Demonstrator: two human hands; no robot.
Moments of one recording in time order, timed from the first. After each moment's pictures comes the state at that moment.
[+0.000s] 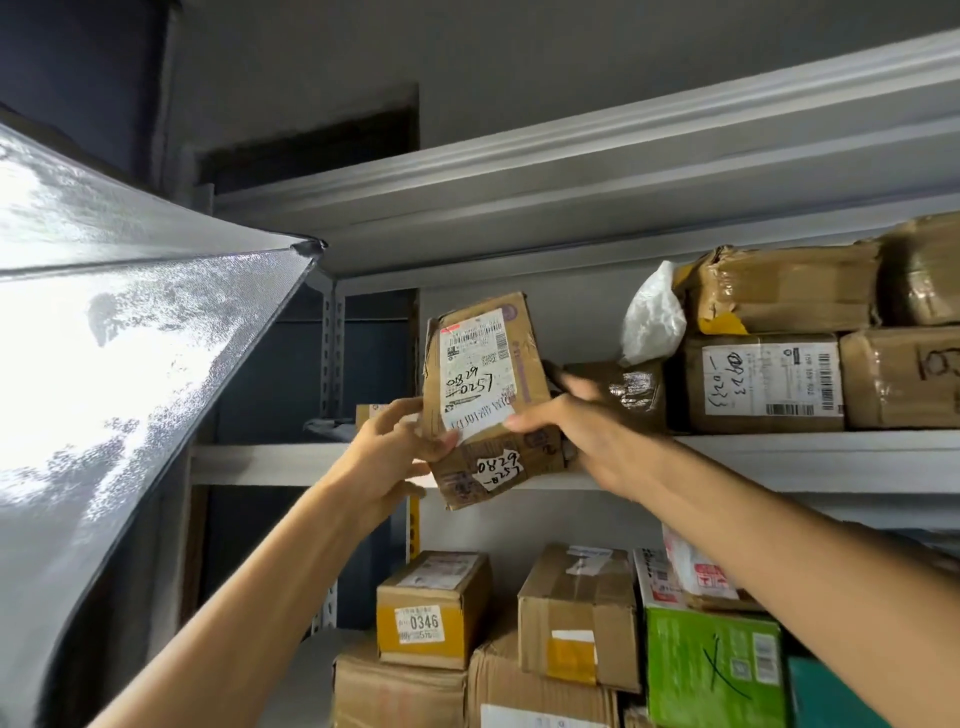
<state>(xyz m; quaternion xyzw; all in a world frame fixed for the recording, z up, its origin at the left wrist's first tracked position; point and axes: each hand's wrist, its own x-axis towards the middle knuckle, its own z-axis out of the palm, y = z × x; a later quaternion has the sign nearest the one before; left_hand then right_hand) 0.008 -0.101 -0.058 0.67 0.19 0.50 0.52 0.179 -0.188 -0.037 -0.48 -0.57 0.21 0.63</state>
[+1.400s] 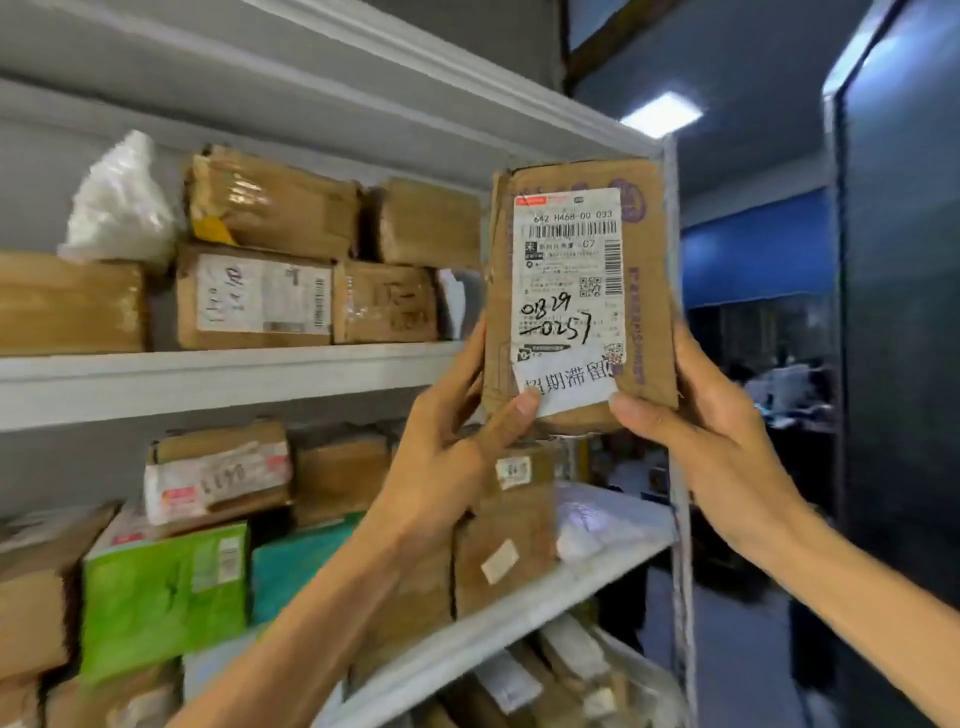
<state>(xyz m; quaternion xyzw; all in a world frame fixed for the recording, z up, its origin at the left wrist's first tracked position) 0.258 -0.379 -0.136 0.71 -0.34 0.32 0.53 0.289 -0.573 -0.144 -0.60 -0.43 -0.25 0.63</state>
